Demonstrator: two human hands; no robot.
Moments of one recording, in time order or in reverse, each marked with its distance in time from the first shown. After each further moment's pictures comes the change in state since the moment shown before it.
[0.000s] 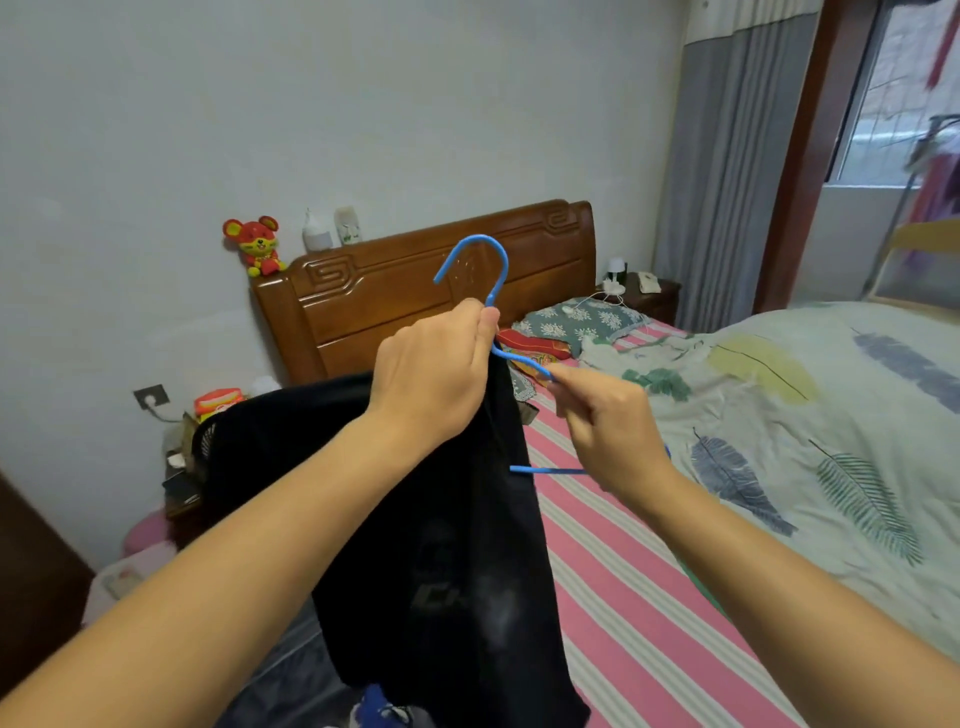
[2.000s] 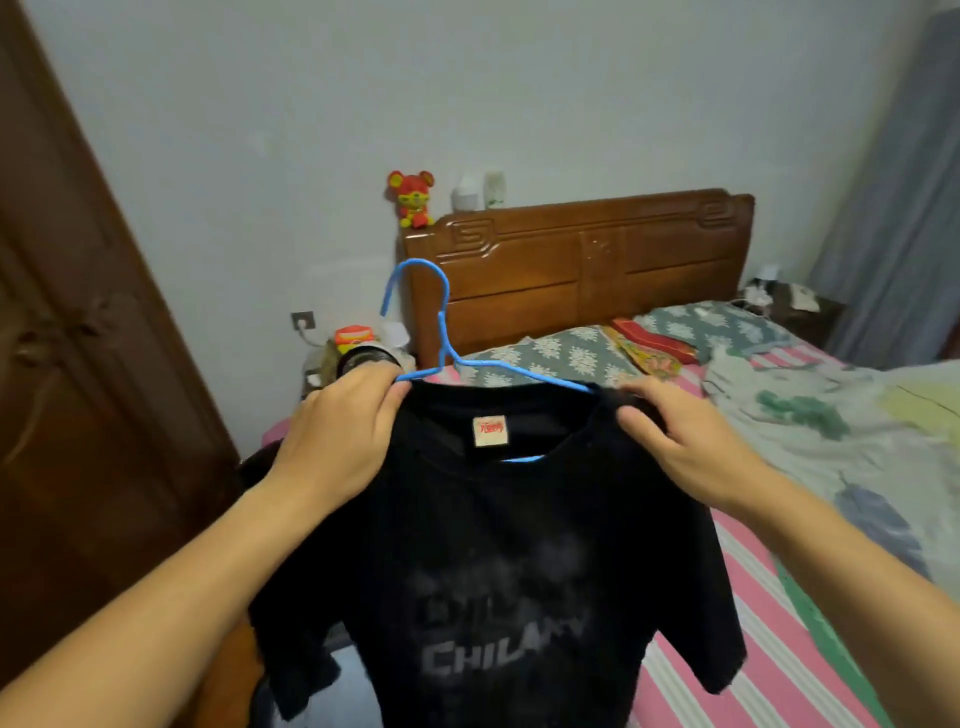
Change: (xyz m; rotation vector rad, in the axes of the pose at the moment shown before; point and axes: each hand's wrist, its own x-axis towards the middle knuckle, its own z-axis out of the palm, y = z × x) left_hand -0.163 -0.206 -0.088 0.122 0.033 -0.204; right_hand 0.011 -0.062 0.071 0.065 -0.571 0.016
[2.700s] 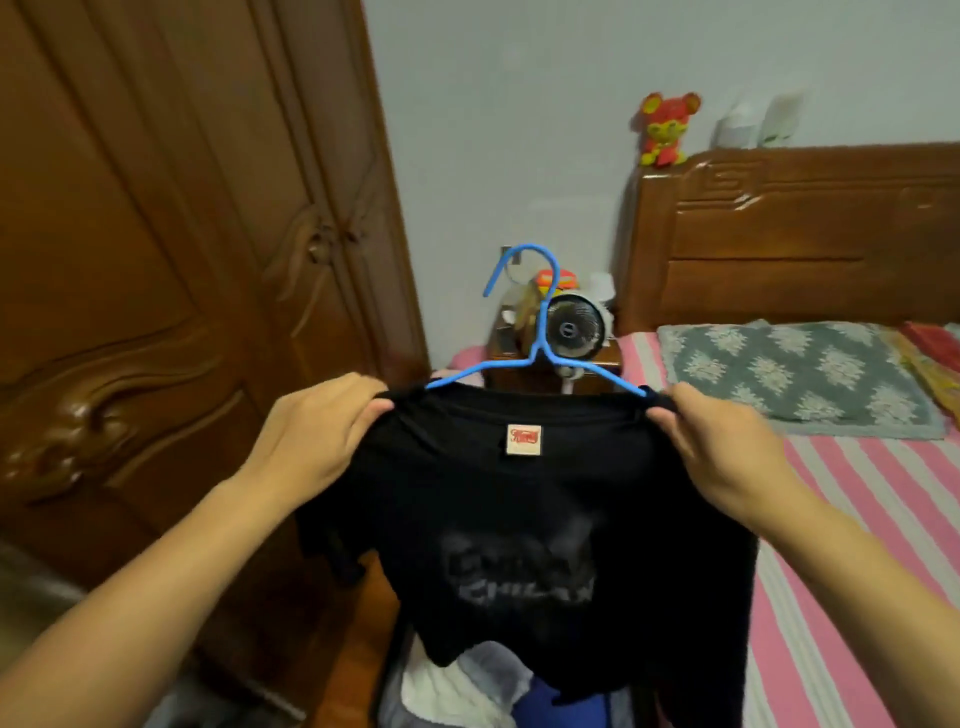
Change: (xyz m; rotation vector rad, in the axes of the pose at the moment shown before) left_hand -0.128 -0.184 -0.095 0.433 -0.079 -0.189; right_hand 0.114 -0.112 0.176 -0.018 -0.046 -0.330
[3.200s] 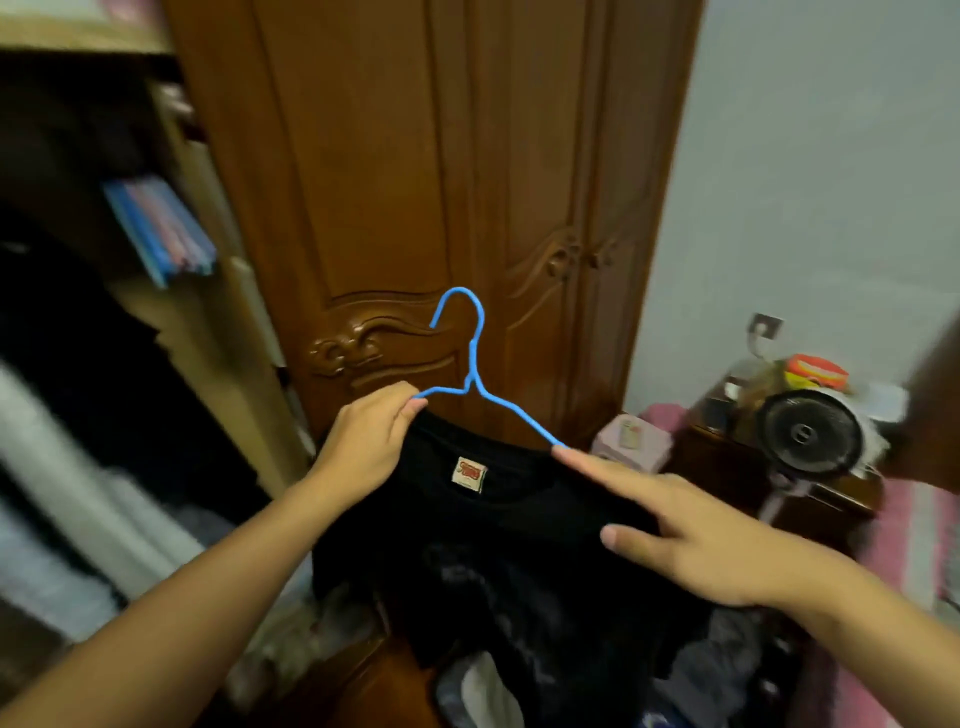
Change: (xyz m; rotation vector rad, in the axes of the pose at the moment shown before) left_hand -0.096 0.009 -0.046 0.023 0.138 -0.711; right_hand 0.074 -0.089 0.018 0.706 -0.897 -0.705
